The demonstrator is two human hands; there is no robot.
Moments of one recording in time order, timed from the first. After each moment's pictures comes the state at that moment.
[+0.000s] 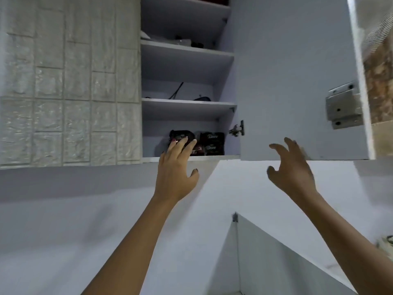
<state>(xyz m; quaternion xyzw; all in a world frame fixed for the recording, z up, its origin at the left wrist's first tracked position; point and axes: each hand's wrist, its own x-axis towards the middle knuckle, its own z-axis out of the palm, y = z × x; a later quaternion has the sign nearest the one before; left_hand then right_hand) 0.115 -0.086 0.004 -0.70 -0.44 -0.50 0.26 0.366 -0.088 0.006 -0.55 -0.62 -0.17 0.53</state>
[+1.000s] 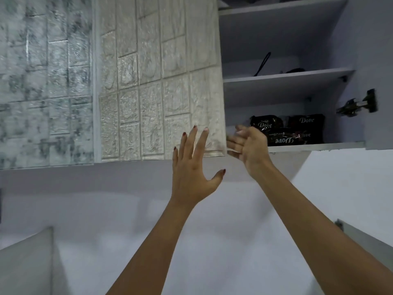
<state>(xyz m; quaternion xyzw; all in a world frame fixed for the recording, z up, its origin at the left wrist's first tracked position) -0.072 -0.057 -0.010 -0.62 -0.49 -0.49 0.36 0.063 -0.012 0.042 -0.09 -0.61 0.49 0.62</state>
